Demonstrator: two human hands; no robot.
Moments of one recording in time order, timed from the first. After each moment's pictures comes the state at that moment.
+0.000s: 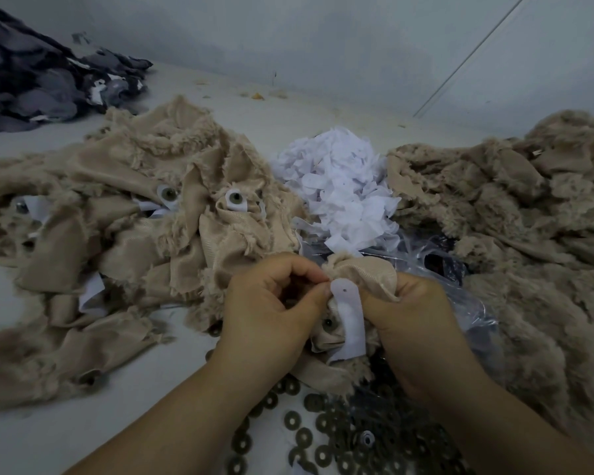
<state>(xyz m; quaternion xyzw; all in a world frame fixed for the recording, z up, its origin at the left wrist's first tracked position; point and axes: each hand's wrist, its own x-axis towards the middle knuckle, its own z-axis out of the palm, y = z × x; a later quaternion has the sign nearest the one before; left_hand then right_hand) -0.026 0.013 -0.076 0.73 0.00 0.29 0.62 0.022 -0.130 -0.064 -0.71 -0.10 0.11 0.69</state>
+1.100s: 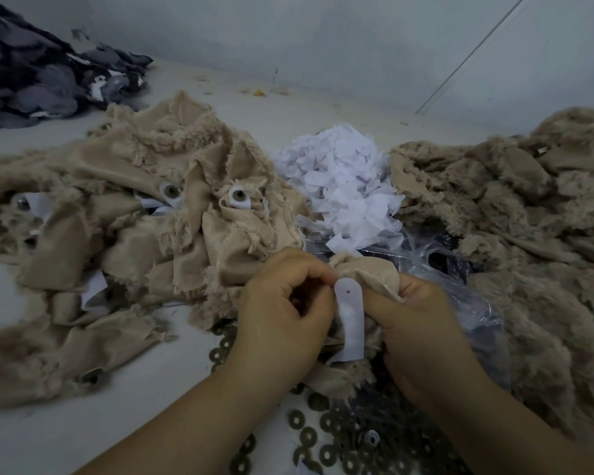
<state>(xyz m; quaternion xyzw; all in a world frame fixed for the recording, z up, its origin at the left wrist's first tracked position) -0.025 0.007 -0.078 0.77 -0.04 0.33 0.54 0.015 -0.126 -0.063 -0.64 -0.09 0.15 0.75</state>
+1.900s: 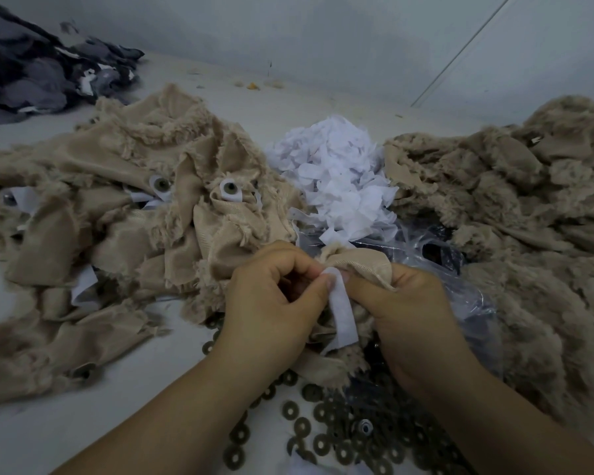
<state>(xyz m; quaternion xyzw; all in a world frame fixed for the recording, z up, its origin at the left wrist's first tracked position) -0.025 0.009 -0.074 0.77 0.01 0.28 0.58 0.016 -0.127 -0.064 -0.65 -0.08 0.13 0.74</state>
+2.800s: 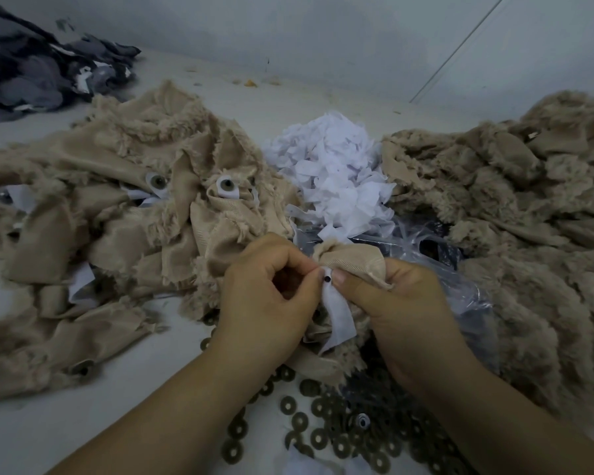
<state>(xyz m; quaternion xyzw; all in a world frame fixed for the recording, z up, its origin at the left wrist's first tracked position) -0.024 0.013 -0.079 0.80 -0.01 0.35 0.49 0.019 -0.129 -0.071 -0.66 -0.11 0.10 0.74</state>
